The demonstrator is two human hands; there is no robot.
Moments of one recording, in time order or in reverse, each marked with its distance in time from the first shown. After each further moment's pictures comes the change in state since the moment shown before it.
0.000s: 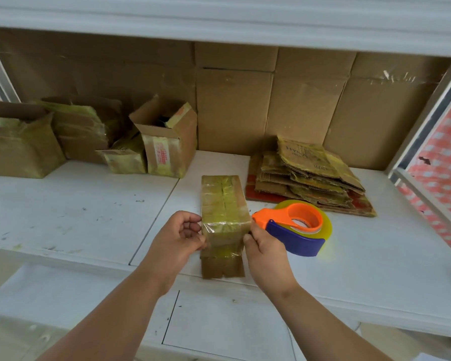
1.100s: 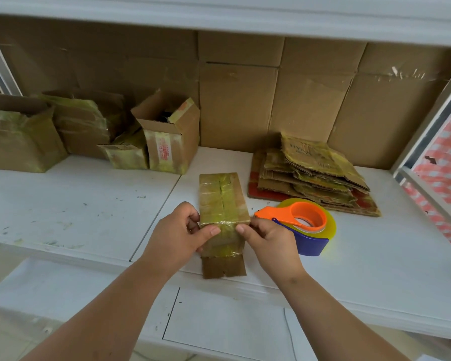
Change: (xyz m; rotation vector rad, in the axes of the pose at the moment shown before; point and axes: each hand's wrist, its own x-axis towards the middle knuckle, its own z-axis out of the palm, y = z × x) left_hand 0.013 0.003 -0.002 0.470 0.053 0.215; right_hand 0.013 -0.007 -0.013 0.043 -0.023 -0.094
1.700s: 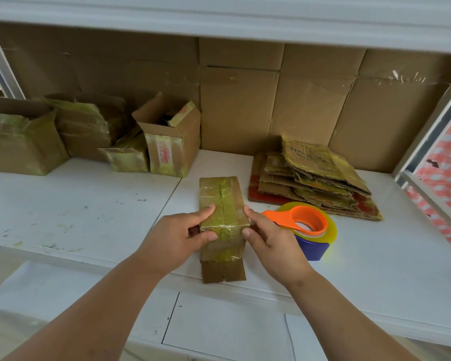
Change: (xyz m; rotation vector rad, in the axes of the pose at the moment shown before) left_hand 0.015 -0.023 -0.008 0.132 -0.130 0.198; right_hand 0.006 0.008 -0.013 -0.190 -0.120 -0.074
